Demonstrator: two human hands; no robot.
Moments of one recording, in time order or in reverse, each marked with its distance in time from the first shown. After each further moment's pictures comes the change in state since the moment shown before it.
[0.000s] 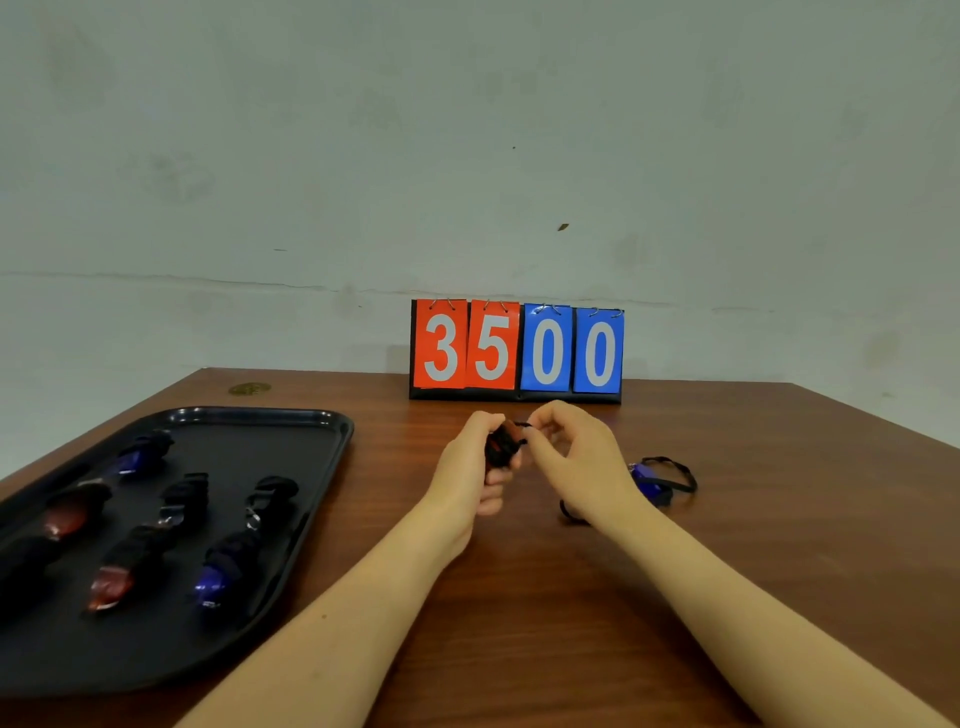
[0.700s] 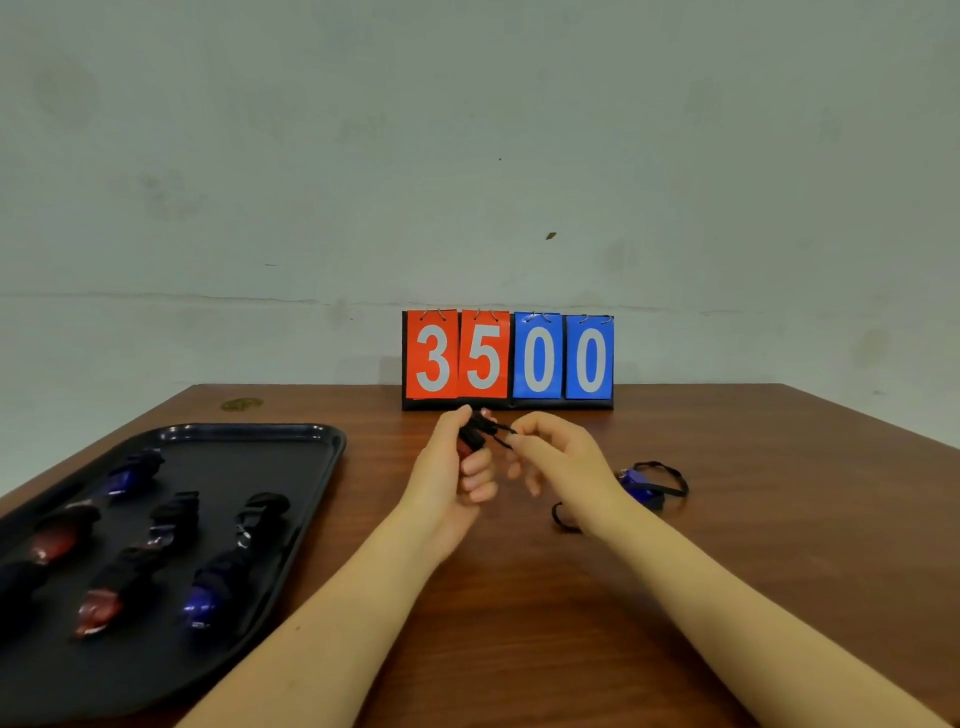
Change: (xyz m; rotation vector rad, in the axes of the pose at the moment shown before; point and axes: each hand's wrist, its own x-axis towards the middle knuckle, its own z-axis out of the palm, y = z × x) left_hand 0.002 0.004 -0.002 -0.432 0.011 0.019; right_hand -0.003 -0.011 -0.007 0.478 -0.174 0.137
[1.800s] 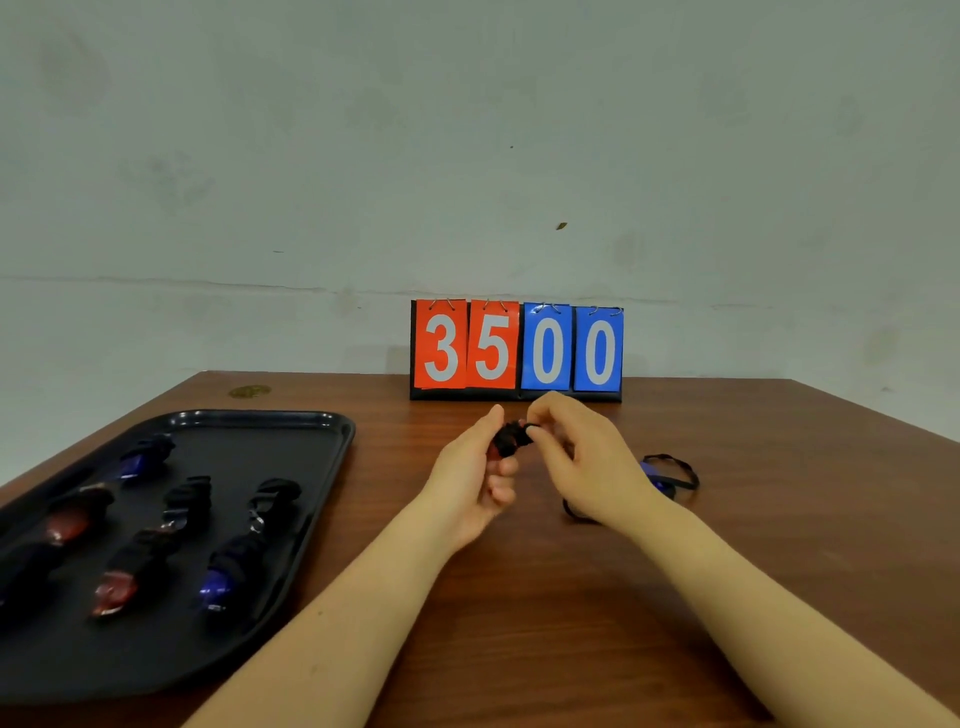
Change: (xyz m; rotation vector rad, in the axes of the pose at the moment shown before) left_hand 0.003 -0.004 -0.001 0.140 0.047 -0.127; right_hand -0.003 0.002 -0.009 -0.654 0.043 -0.362
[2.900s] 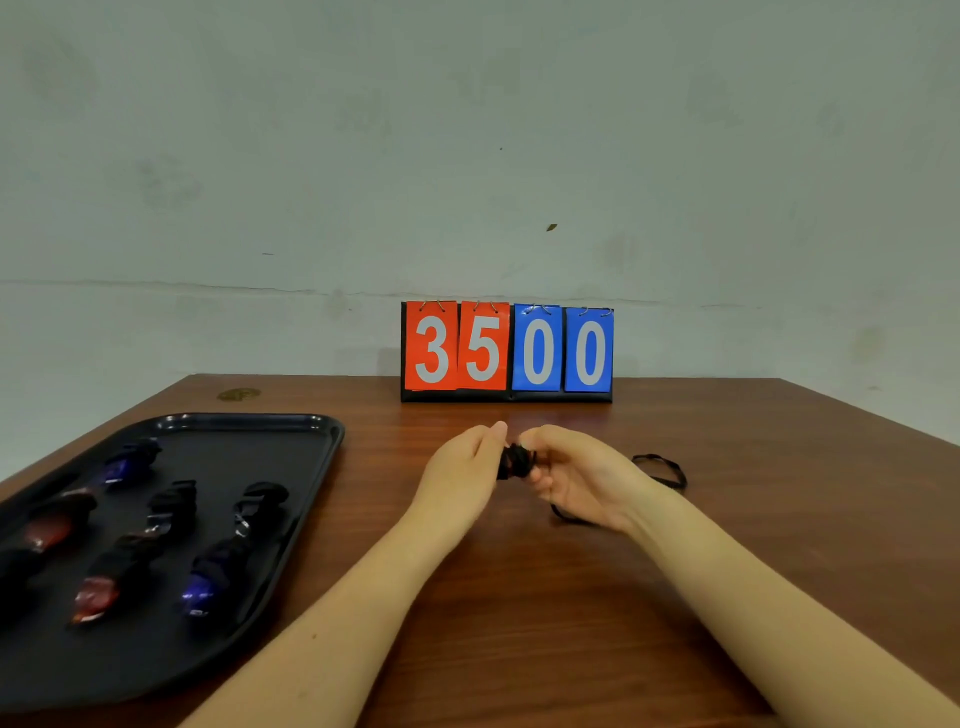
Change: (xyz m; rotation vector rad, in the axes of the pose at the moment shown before) left_hand 0.003 -0.007 0.002 0.936 0.138 0.447; right_hand 0.004 0.009 -0.005 1.261 -0.301 0.757
